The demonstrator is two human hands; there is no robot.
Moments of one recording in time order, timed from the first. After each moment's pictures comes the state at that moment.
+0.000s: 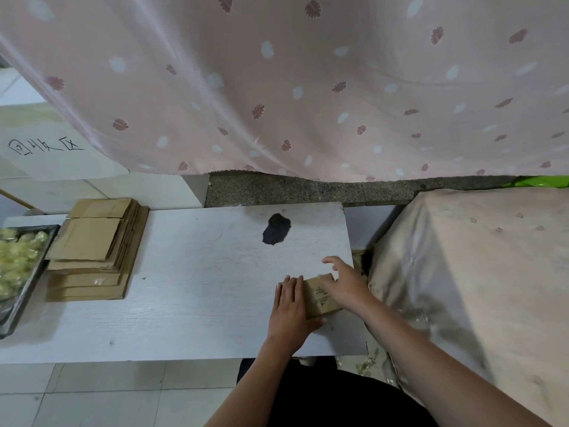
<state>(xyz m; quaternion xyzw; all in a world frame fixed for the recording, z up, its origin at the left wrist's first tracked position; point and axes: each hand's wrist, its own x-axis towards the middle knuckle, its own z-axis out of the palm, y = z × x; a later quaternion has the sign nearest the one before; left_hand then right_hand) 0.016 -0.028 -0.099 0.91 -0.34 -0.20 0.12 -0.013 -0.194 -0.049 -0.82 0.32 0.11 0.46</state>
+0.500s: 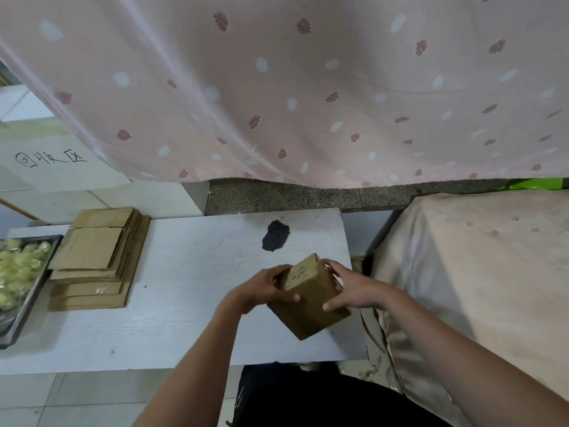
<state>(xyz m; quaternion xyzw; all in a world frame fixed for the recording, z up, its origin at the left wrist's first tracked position) 0.110 -0.011 -0.020 0.75 -0.20 -0.51 0.38 -0.019 -0.237 -0.039 -0.78 0.18 0.30 0.51</state>
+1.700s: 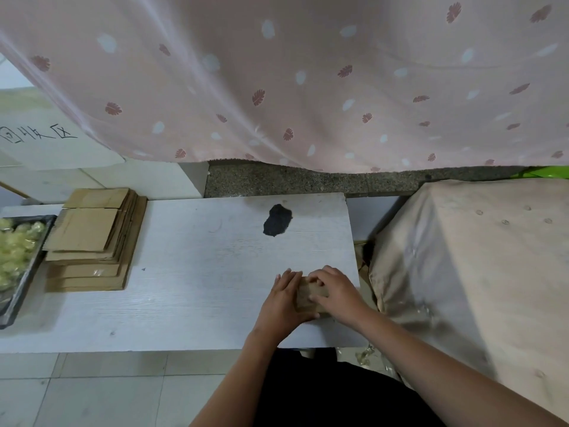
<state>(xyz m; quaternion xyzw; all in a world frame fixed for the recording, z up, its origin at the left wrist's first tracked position) 0.034 -0.010 -0.092 0.87 -0.31 -0.23 0.30 -0.030 -0.176 -0.080 -0.90 0.14 0.08 0.41</state>
